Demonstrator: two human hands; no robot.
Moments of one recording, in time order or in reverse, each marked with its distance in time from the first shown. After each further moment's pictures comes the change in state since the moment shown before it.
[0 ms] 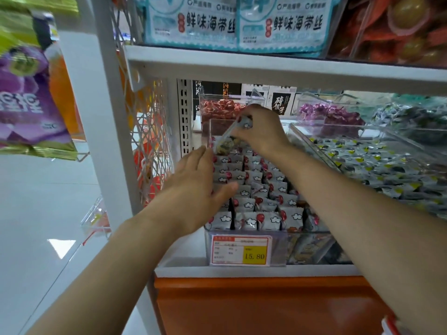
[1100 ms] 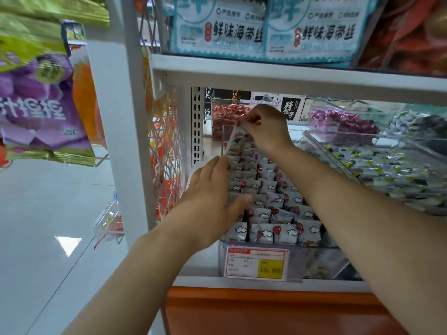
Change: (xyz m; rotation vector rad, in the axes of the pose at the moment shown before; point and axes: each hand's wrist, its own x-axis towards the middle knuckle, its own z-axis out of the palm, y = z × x) left_hand -0.002 -0.004 0.007 -0.181 0.052 0.034; right_hand 0.025 -0.004 0.017 0.091 0.065 0.056
